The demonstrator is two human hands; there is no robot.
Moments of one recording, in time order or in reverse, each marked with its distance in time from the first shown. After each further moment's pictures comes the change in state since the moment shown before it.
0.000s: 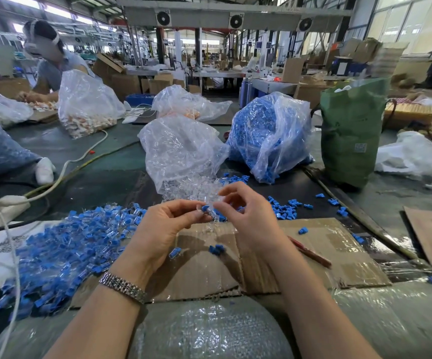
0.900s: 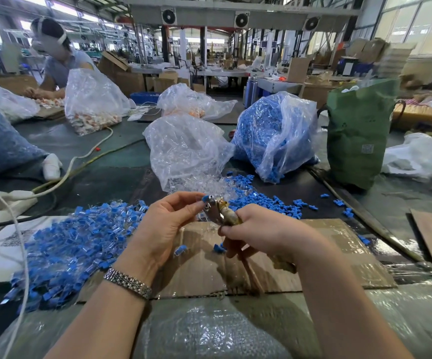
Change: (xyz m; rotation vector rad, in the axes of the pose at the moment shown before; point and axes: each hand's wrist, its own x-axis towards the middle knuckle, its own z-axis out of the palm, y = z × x) left_hand 0.006 -0.003 -0.004 -0.146 0.035 0.035; right_hand -0.007 -0.035 -0.020 -0.086 -0.567 0.315
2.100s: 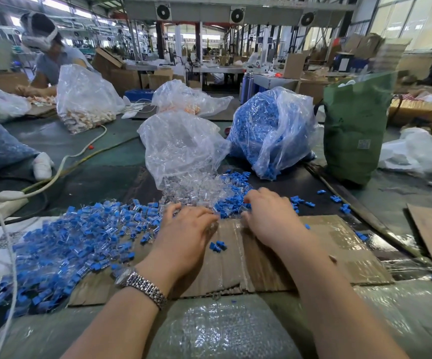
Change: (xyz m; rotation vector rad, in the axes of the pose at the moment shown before) left_hand 0.005 -0.034 0.015 1.601 -0.094 0.350; right_hand 0.033 0.034 -0.012 -0.739 0.493 0.112
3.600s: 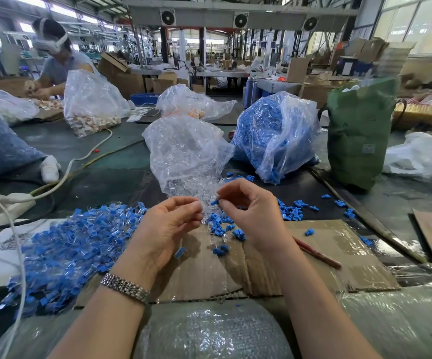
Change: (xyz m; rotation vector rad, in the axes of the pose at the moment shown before) left_hand -0.003 -0.012 -0.037 -1.669 0.127 -0.548; right_hand -0.012 -0.025 0.010 1.081 0.294 -0.284
